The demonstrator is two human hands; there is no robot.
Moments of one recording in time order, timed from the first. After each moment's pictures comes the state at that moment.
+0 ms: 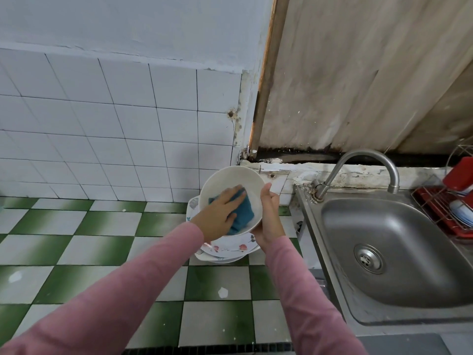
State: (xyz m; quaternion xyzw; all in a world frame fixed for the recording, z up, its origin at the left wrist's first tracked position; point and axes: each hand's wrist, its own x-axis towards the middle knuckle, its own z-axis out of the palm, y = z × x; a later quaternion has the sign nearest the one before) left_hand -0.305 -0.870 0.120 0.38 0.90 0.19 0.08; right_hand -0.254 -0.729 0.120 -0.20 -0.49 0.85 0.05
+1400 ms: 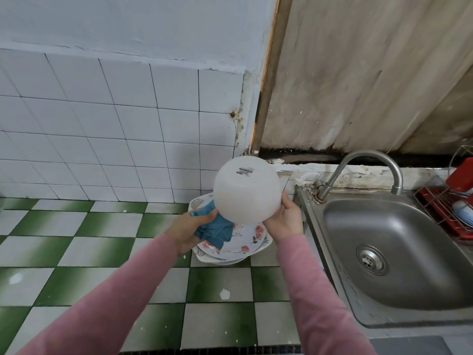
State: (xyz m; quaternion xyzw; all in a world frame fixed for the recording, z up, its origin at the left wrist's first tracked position) left_hand -0.296 -0.915 0.119 -0.09 0.53 0.78 0.33; right_hand -0.260 -0.704 0.134 -0.24 -0.20 0.95 0.07
